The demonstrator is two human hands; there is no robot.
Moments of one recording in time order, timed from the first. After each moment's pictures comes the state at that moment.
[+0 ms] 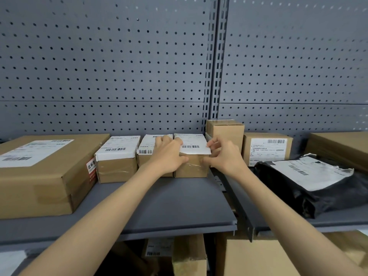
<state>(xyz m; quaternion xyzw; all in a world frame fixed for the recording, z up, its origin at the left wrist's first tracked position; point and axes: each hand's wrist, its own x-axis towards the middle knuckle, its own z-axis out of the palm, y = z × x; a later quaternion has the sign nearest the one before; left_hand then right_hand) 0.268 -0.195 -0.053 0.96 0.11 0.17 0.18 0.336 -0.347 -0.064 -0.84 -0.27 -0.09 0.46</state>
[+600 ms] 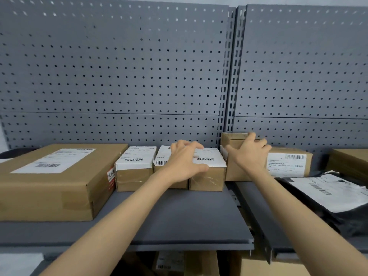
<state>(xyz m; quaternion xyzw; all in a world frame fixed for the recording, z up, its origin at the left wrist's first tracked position) 0.250 -0.197 -0.035 0.93 0.04 0.20 0.29 0.367 -0.334 -0.036 -0.91 -0.08 -0.22 0.34</state>
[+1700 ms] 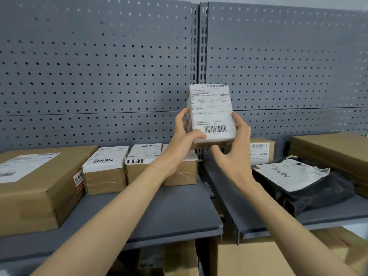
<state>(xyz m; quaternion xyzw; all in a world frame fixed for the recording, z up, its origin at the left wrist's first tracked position) 0.270 -0.257 -0.011 0.71 -0.08 0.23 0.66 0.332 -0.383 -0.054 -0.67 -0.32 -0.35 0.57</state>
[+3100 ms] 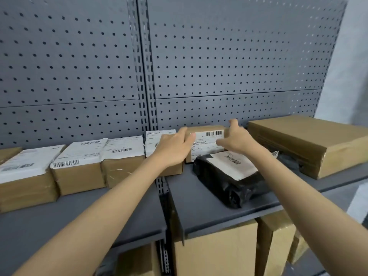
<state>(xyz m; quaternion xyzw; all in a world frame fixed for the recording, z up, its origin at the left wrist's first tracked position) 0.354 -0.328 -0.049 0.95 -0.02 0.13 0.28 0.407 -0.500 -0.038 -0.94 -0.09 -0.09 0.31</state>
